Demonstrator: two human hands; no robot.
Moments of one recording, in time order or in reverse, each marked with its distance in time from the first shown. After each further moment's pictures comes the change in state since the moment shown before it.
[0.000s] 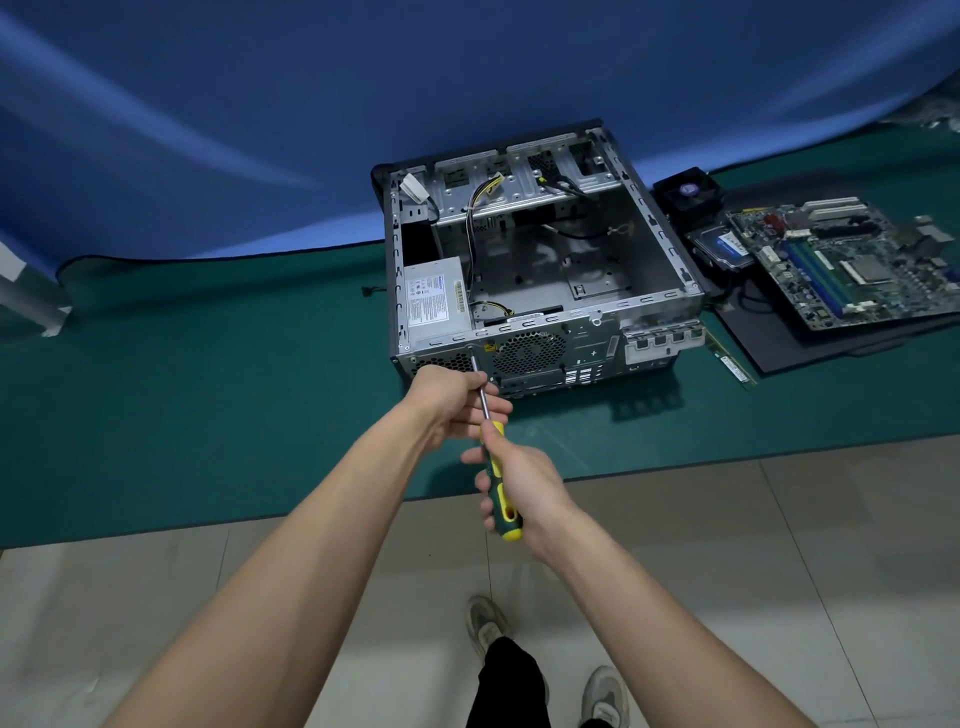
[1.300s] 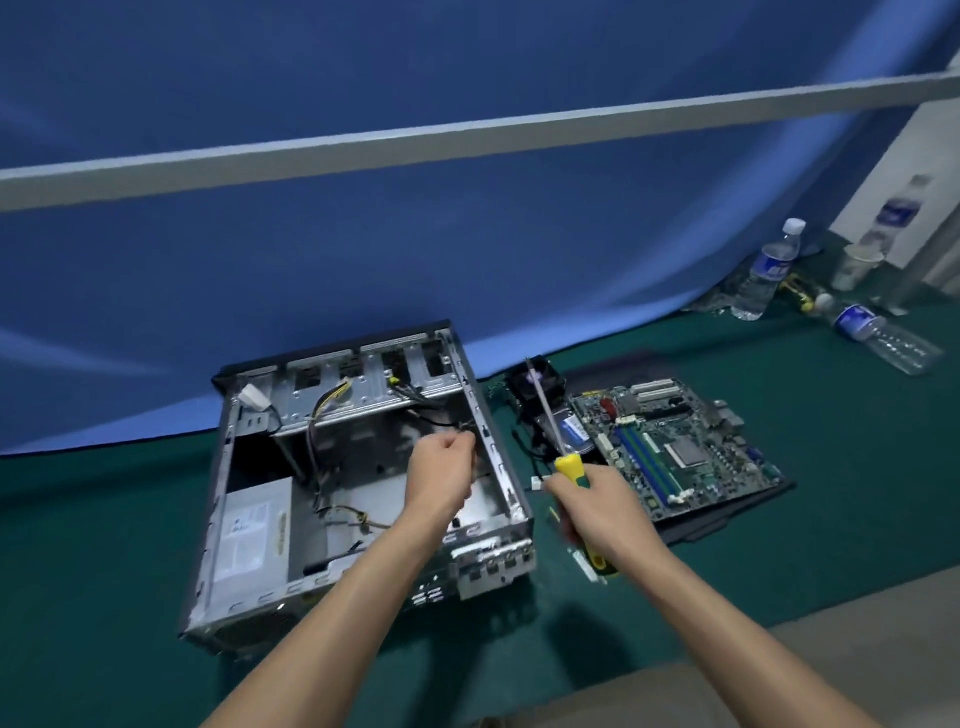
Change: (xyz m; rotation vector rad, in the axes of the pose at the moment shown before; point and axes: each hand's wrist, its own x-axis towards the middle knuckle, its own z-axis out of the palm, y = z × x) left_hand 0.051 0.151 0.165 0.078 0.133 0.484; right_hand -0.017 -0.214 -0.203 -0.608 0.430 -0.525
